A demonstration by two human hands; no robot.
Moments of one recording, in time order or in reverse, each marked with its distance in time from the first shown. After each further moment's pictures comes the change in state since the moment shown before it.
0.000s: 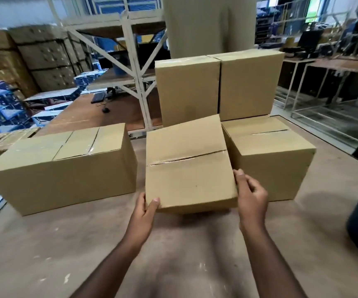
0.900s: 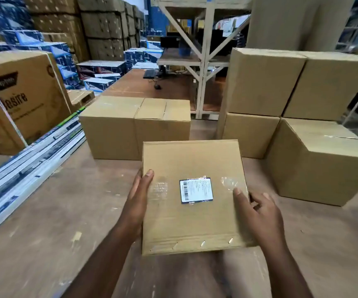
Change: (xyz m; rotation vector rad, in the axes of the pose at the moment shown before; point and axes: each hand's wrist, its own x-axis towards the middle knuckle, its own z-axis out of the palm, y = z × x) left_hand -0.136 0.013 -0.184 -0.512 0.109 -0.090; right_hand -0.199 -0.029 0.036 -0.752 -0.430 -0.216
